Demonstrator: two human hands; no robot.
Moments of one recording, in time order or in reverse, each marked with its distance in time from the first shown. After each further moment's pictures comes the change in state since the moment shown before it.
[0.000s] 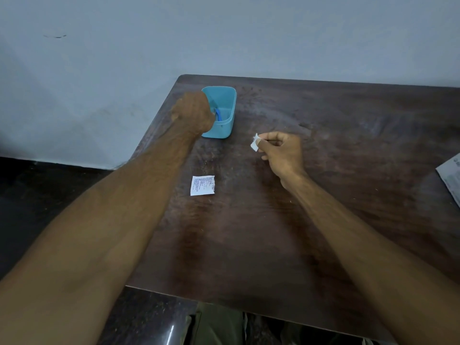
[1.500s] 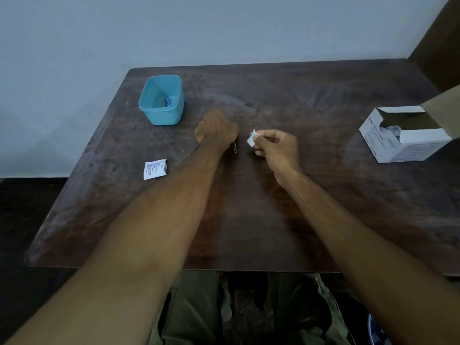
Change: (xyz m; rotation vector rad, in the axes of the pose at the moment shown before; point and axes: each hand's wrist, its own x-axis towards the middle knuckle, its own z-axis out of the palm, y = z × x) left_hand -0.087 0.151 0.059 -0.325 -0.042 -0.148; right_hand -0.039 0.030 -0.102 0.190 0.133 0.092
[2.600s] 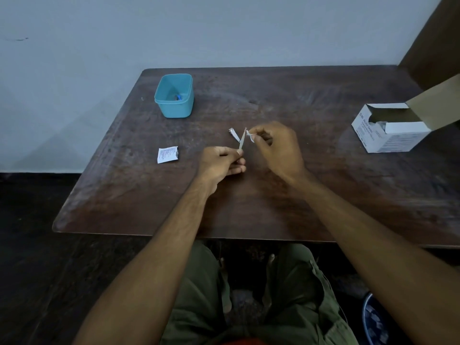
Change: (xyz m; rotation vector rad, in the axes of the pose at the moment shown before) left_hand -0.115 -0.066 -0.017 -1.064 -0.414 -0.100; right_hand -0.053 -0.021 -0.016 -0.610 -0.138 -0.673
